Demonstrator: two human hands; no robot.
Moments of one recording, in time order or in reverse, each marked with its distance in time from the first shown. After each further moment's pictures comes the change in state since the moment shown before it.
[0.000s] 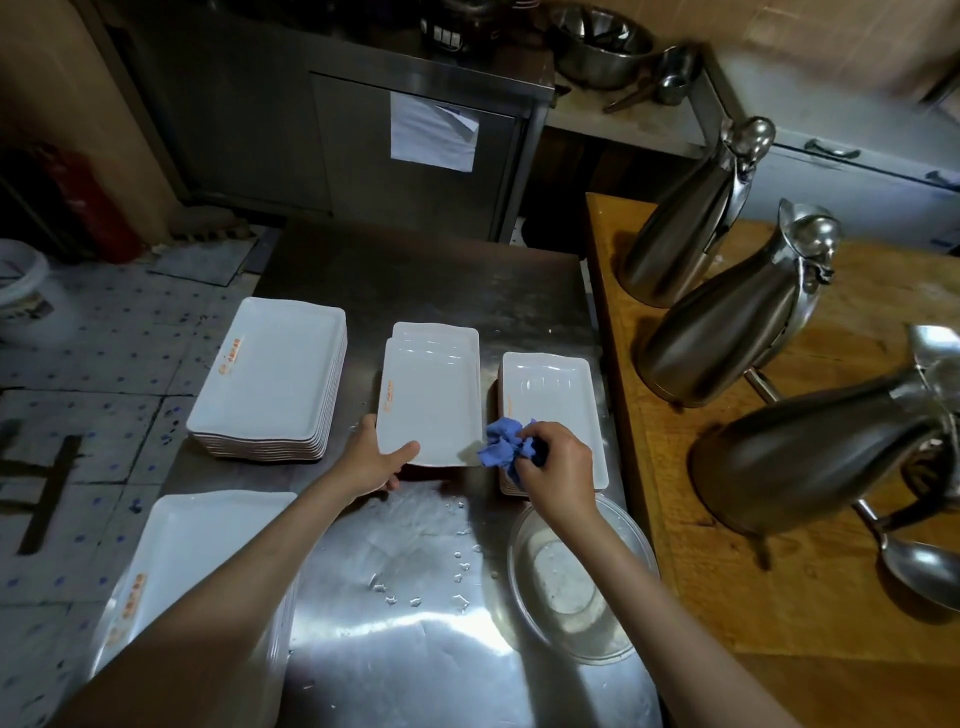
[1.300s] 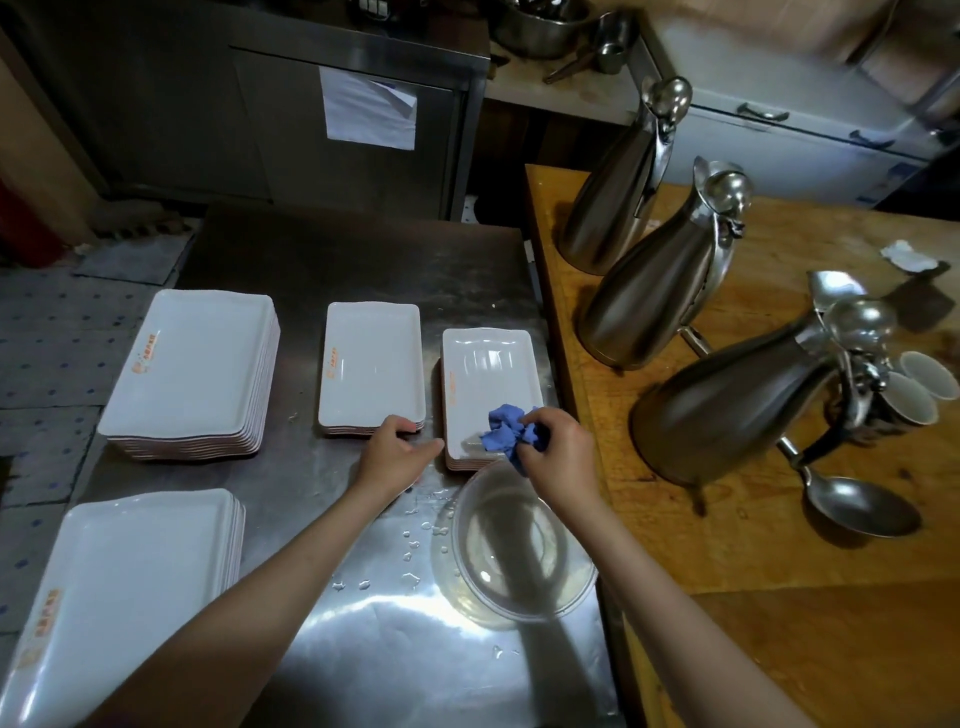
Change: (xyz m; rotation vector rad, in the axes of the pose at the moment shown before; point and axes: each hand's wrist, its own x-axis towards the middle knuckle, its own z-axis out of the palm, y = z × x) left_hand -0.010 0.012 0.100 0.009 0.097 0.043; right_hand -0.017 0.038 -0.050 -0.038 0.060 0.069
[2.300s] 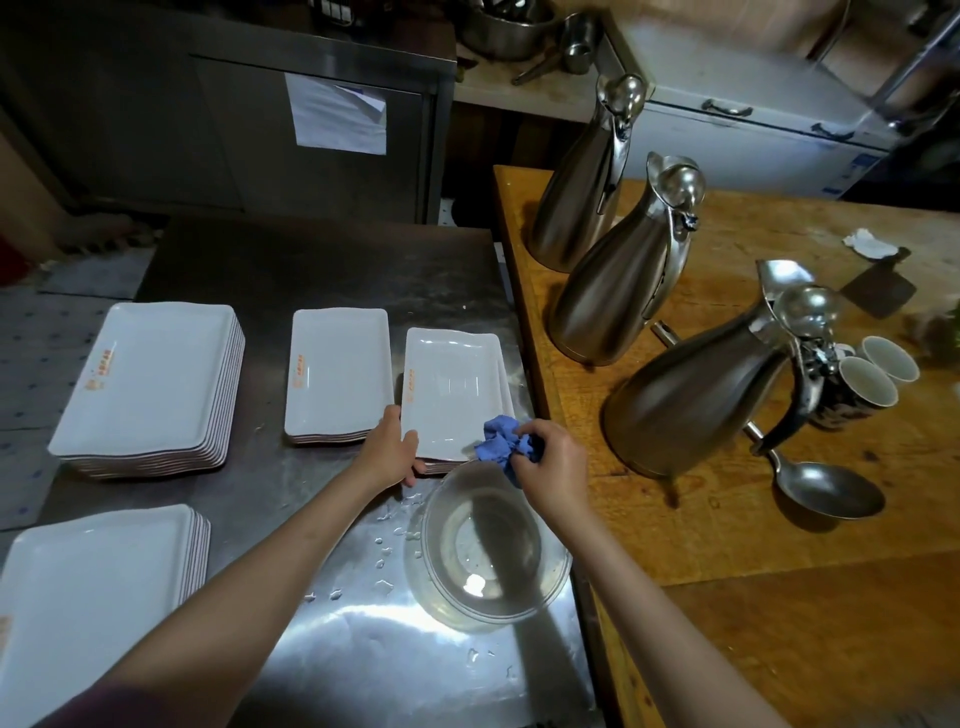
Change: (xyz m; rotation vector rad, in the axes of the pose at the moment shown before) left_hand -0.003 0.043 0.014 0.235 -0.284 0.065; right_hand -0.009 0.027 -0.015 -0.022 0.008 0.068
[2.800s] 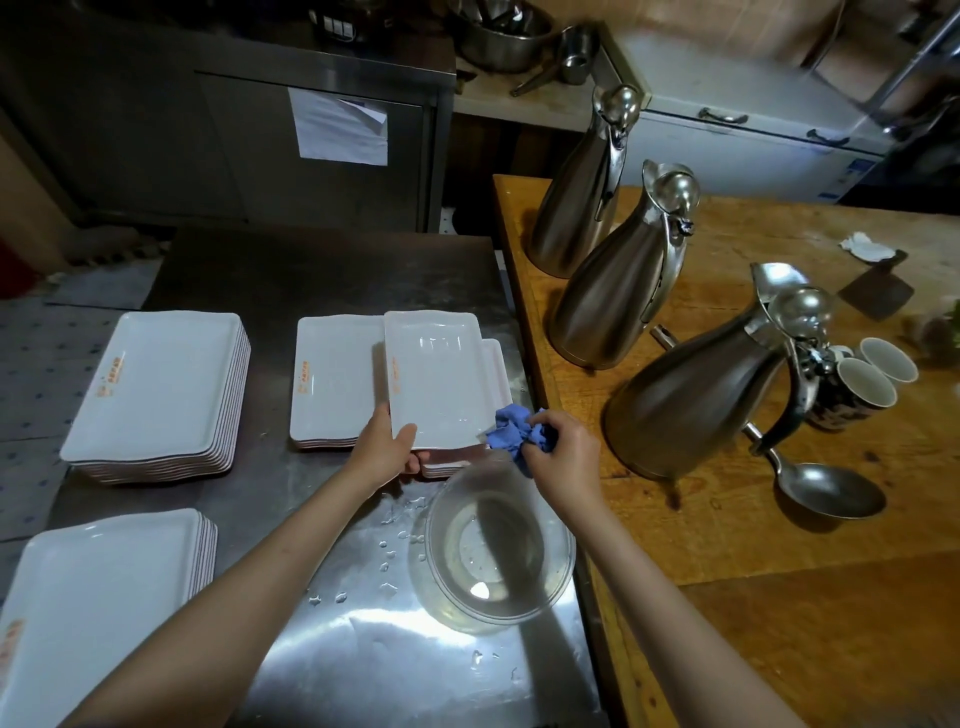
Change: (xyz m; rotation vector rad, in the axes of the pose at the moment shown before) left_hand -0.011 0.006 -0.011 -0.228 0.088 0.031; right_hand 0.004 -0.007 -0.014 0.051 0.063 -0.018
